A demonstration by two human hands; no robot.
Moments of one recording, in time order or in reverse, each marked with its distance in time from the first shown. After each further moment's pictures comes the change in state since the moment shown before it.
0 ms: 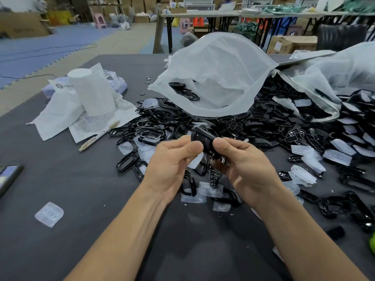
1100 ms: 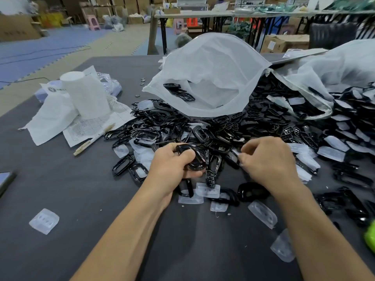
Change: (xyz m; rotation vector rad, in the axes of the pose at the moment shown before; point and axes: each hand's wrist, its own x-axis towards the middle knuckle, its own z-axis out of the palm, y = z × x) left_hand 0.003 -0.008 0.000 0.263 0.313 -0.236; right_hand 0.012 -0.013 -0.049 -1.411 0.513 -0.093
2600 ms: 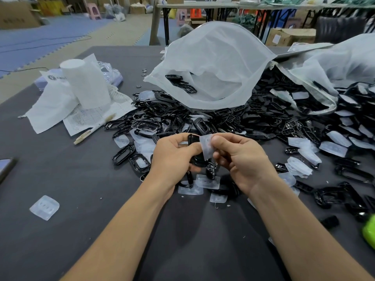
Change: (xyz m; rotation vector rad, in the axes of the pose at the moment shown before) left_hand -0.004 -0.003 0.006 0.111 -0.040 0.104; right_hand -0.022 -0.037 0.023 1.344 -0.397 0.236
